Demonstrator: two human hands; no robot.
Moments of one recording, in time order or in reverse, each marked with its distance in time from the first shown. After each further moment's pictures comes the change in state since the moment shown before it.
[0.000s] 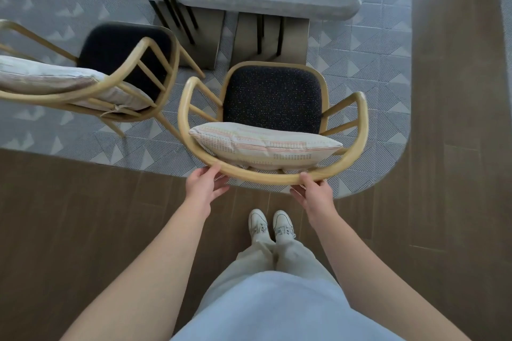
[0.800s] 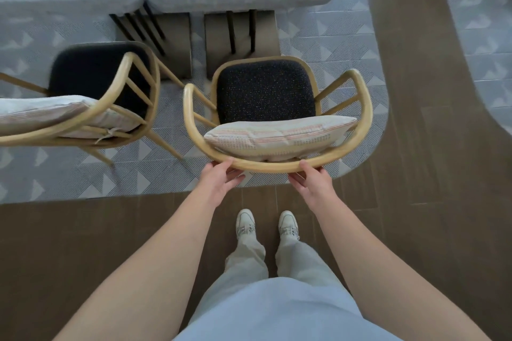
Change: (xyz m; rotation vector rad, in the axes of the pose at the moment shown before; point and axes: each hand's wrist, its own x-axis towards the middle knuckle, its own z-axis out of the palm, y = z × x) left_hand 0.047 0.042 -0.028 0.046 -0.349 -0.136; right_hand -0.027 0.042 0.068 0.320 0.069 -0.001
